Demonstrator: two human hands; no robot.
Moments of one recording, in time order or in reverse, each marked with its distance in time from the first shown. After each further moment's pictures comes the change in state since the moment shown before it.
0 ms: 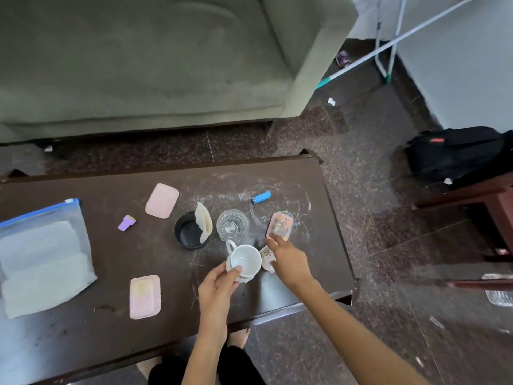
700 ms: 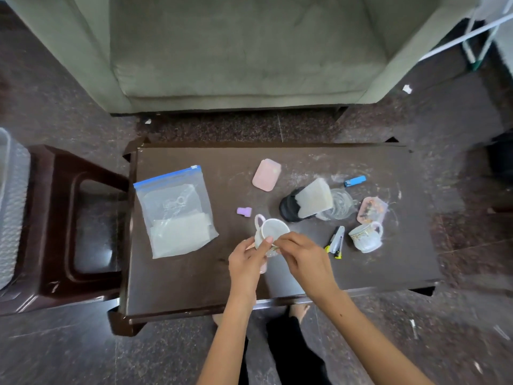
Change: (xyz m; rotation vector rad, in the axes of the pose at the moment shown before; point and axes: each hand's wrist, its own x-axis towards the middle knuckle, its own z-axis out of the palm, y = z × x) left_hand 0.009 0.095 -0.170 0.077 0.040 -0.011; right_hand -0.052 -0.233 0.020 0.259 0.489 -0.378
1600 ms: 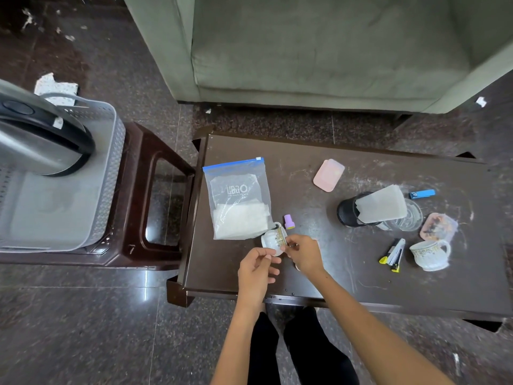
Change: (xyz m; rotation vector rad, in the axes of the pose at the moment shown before) left_hand -0.013 0.015 -0.113 0.209 0.076 0.053; right_hand 0.042 -0.045 0.138 0.354 -0.386 0.461
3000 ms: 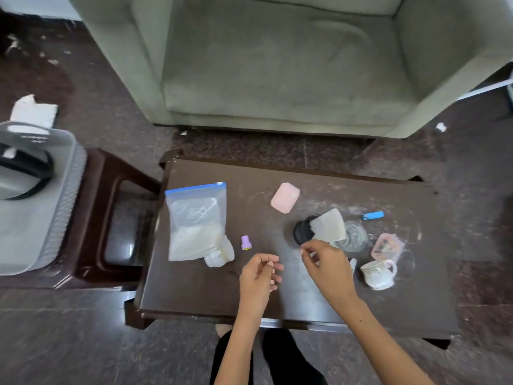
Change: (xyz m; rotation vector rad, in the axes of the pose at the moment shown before) left_hand -0.022 0.034 0.119 -0.062 -0.066 0.097; right_hand -0.056 0.011 -0.179 -0.248 0.284 -0.168
